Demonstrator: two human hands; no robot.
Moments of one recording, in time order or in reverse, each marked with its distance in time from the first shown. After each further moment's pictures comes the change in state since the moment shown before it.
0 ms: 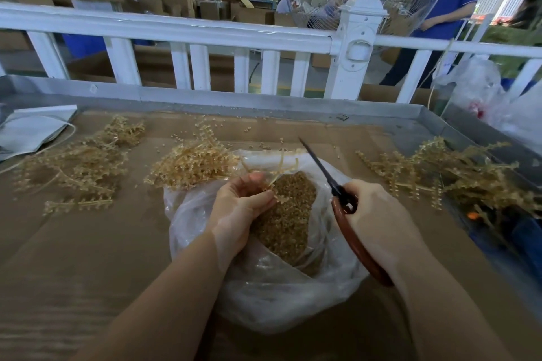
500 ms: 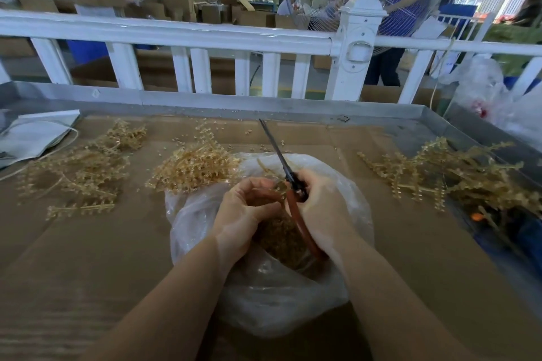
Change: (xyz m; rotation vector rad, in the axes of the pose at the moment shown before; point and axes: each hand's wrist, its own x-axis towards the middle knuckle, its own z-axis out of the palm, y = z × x) left_hand -0.006 0.001 -0.001 0.286 -0.134 0.088; right_hand 0.028 -0.027 0.053 0.411 -0.023 -0.033
